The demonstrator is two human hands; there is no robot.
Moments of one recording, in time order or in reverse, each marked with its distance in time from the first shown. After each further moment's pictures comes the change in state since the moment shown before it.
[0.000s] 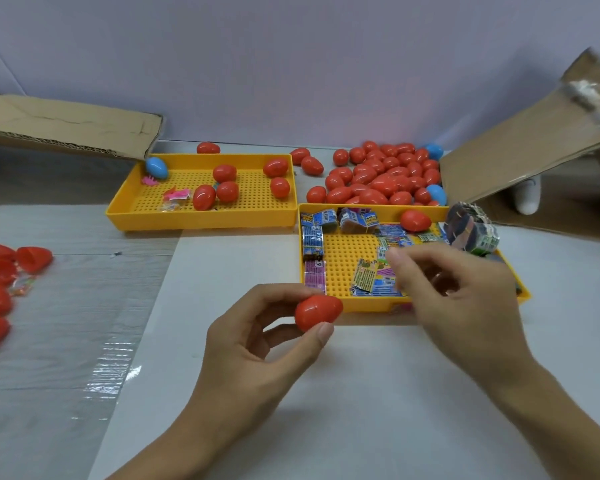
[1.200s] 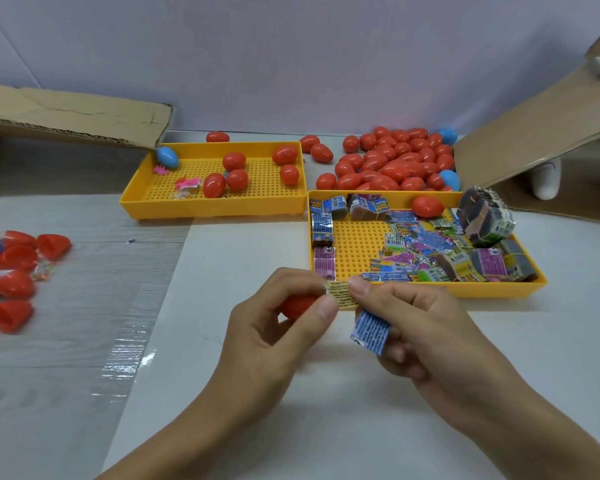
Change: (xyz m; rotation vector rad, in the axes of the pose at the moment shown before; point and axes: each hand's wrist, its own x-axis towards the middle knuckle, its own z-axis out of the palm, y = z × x) left_hand -0.001 0.014 0.007 0.037 -0.069 -0.057; right_hand -0.020 -0.051 0.015 0.857 -0.379 0.910
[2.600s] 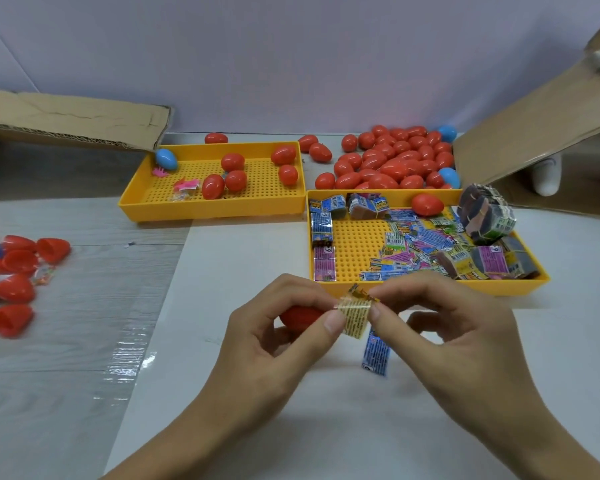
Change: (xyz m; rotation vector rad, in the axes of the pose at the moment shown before) left_hand -0.003 0.005 -0.004 0.076 -0.070 0.011; right_hand -0.008 0.013 -0.014 -0.485 0.156 -0.713
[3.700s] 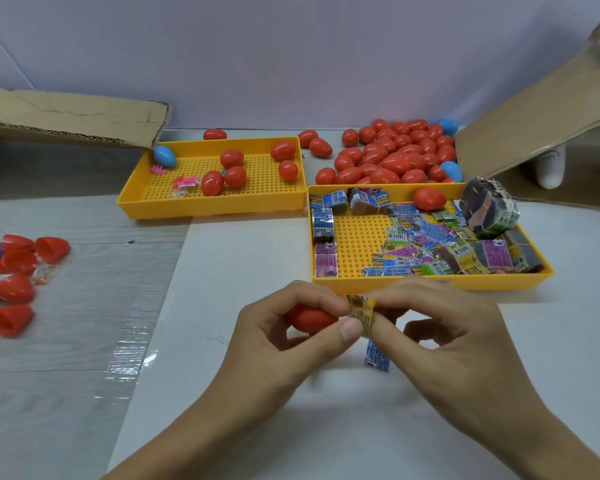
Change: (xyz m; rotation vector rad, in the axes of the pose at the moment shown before) left_hand -0.001 -0.001 0.000 -0.197 -0.036 -0.170; right_hand -0.002 0.001 0.003 -0.057 -0.085 -0.057
